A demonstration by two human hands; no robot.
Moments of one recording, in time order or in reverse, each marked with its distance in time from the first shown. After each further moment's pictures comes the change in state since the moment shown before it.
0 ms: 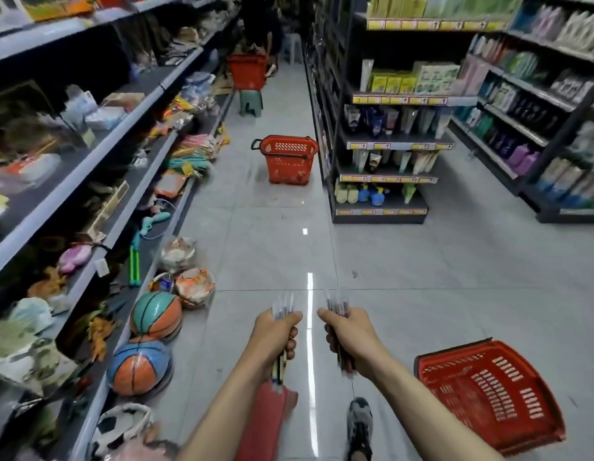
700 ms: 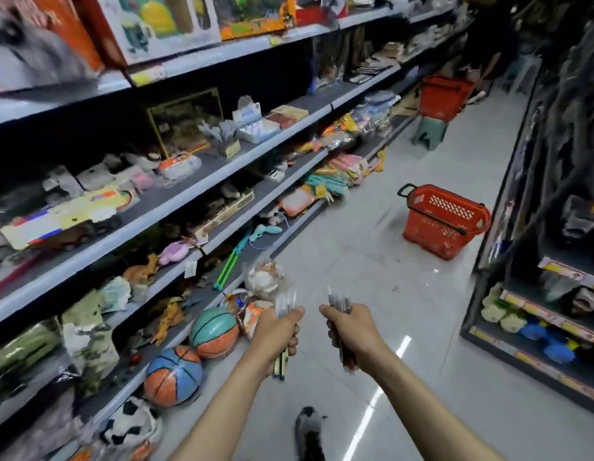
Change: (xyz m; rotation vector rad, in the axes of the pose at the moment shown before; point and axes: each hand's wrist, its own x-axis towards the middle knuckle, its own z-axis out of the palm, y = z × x) left_hand 0.331 0.214 -0.087 -0.310 0.567 0.080; right_hand 0.423 -0.246 0.141 -0.294 -0.564 -0.079
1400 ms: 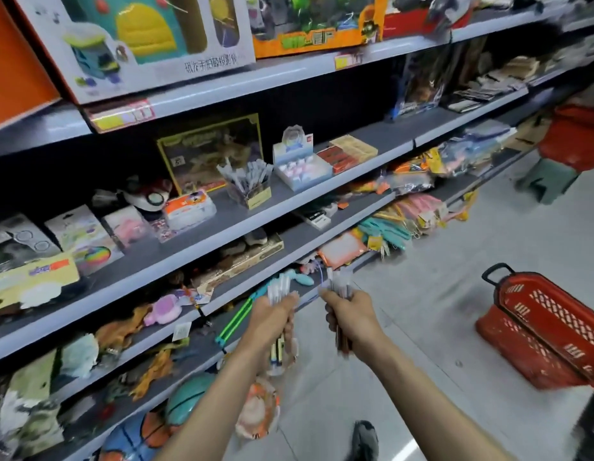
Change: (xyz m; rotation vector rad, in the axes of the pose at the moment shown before) left_hand 0.381 0.245 0.020 -0.108 0.345 0.082; right_hand 0.470 -0.216 0.030 -0.015 -0.225 -0.062
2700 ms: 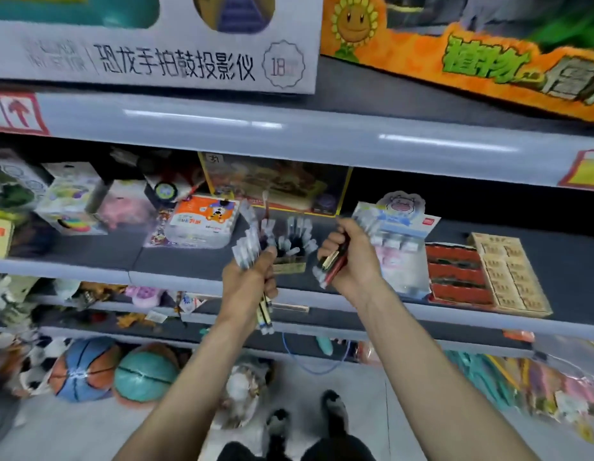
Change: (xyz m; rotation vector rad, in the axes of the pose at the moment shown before) left_hand 0.386 0.165 0.021 -0.614 0.799 0.123; right_hand 0.489 -0.227 0.153 0.443 -0.641 0.511
